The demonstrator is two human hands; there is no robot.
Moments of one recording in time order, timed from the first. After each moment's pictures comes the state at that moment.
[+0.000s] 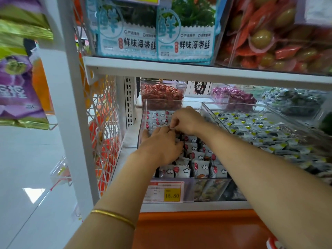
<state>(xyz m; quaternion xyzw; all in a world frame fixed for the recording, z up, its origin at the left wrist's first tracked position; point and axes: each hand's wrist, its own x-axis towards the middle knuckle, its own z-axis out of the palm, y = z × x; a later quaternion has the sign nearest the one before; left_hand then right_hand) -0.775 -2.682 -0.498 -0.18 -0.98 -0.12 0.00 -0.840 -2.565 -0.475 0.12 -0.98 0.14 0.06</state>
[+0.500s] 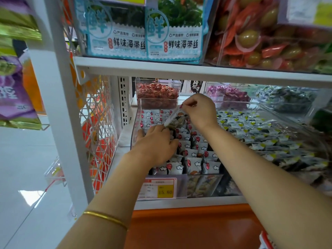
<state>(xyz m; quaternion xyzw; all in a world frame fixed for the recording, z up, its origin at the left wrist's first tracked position) -0.770 -2.681 -0.499 -0.18 -0.97 -0.14 0.03 -0.813 -2.540 -0.468 0.05 -0.86 0.41 0.30</state>
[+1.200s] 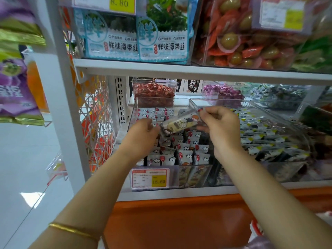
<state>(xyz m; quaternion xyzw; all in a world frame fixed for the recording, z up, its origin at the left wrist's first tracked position) -0.730 -2.695 -0.479 -0.10 -0.86 -0.49 0.07 -0.721 -2.523 -0.469 -0.04 -0.70 0.65 0.30</state>
